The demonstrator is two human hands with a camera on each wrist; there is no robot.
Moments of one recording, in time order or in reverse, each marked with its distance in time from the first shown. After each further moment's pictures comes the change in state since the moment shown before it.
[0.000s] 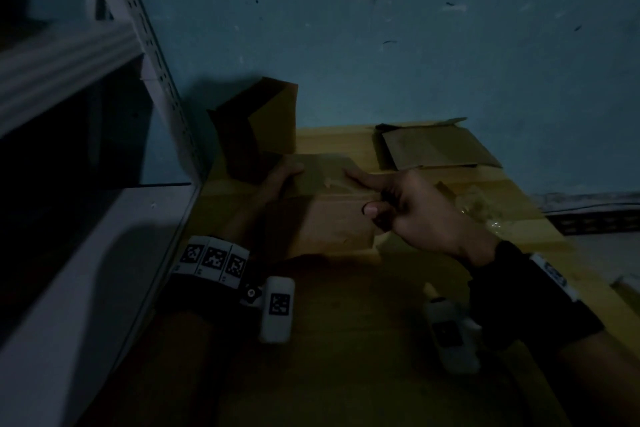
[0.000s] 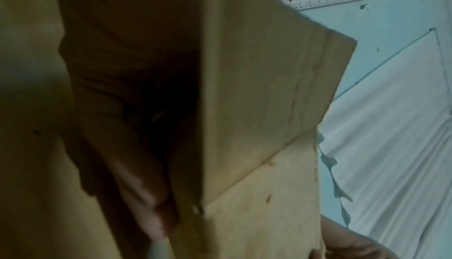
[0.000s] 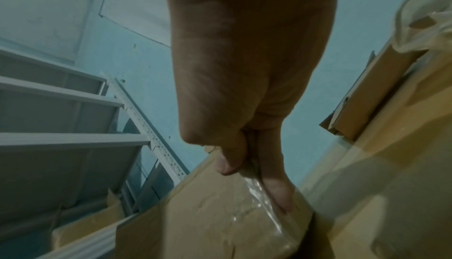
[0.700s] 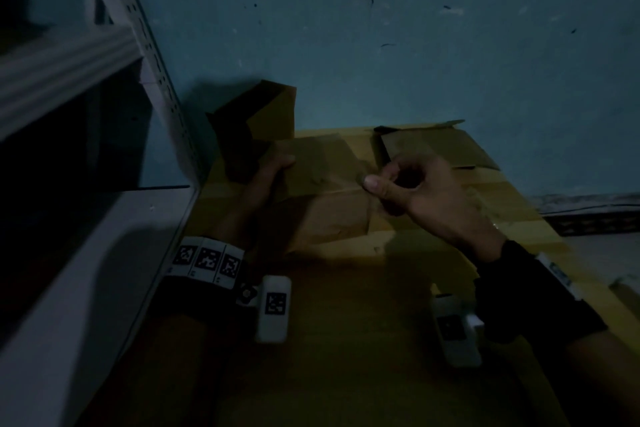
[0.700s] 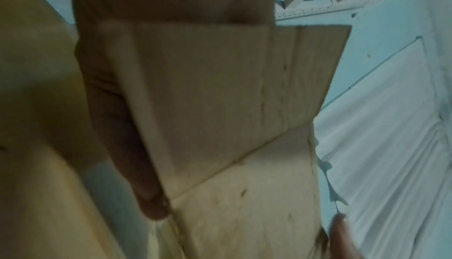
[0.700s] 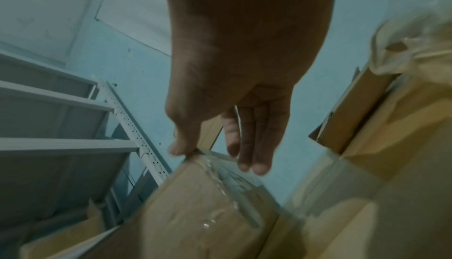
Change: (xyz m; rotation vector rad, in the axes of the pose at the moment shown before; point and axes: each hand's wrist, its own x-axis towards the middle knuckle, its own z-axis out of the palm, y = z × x) left_hand 0.014 0.004 -0.003 -0.114 -0.055 0.054; right_hand -0.002 0.008 -0.010 0.268 0.283 -0.014
